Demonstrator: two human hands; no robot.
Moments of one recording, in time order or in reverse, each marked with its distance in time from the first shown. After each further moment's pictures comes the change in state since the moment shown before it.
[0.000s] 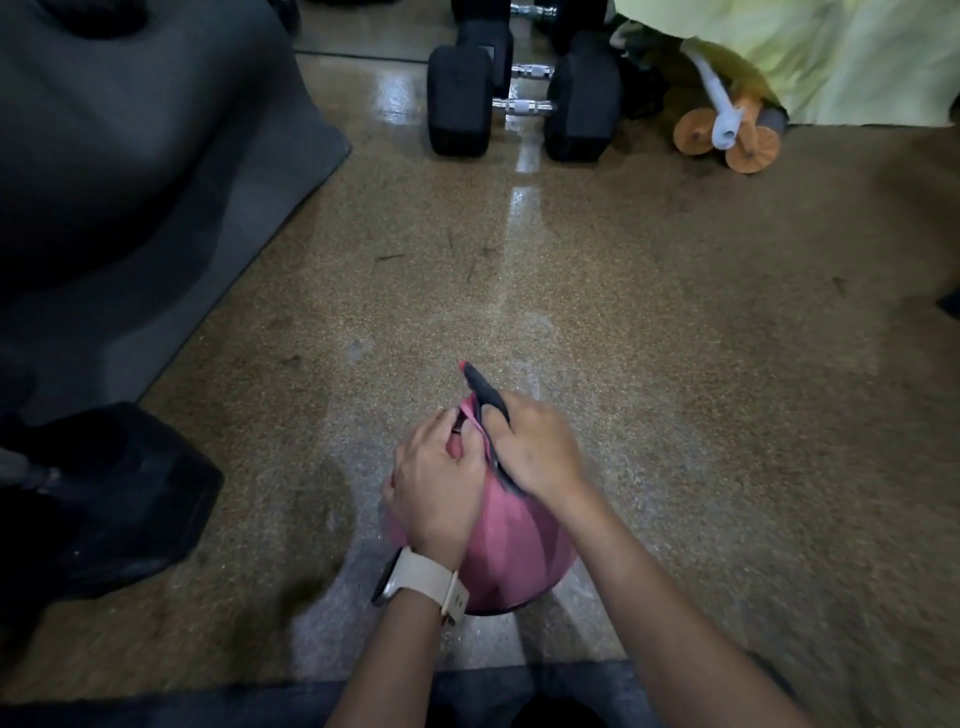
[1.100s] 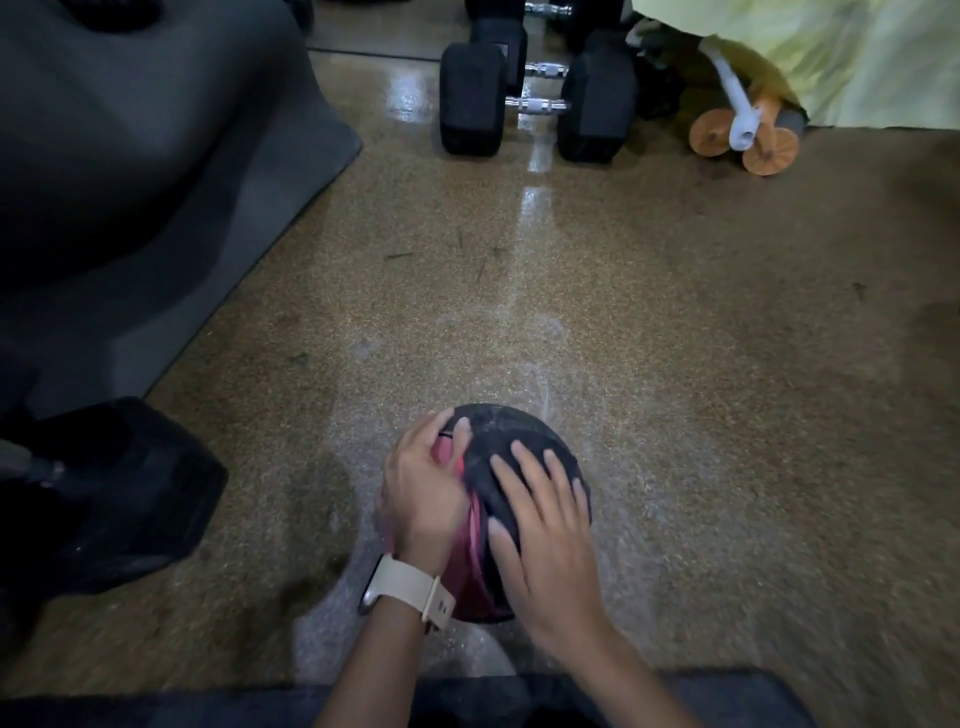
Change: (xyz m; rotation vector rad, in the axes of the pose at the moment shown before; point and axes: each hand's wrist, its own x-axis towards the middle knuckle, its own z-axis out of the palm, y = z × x) left_hand 0.005 -0.009 -0.011 -0.122 0.012 -0.091; right_hand -0.101 0.017 0.029 0.004 0.206 -0.294
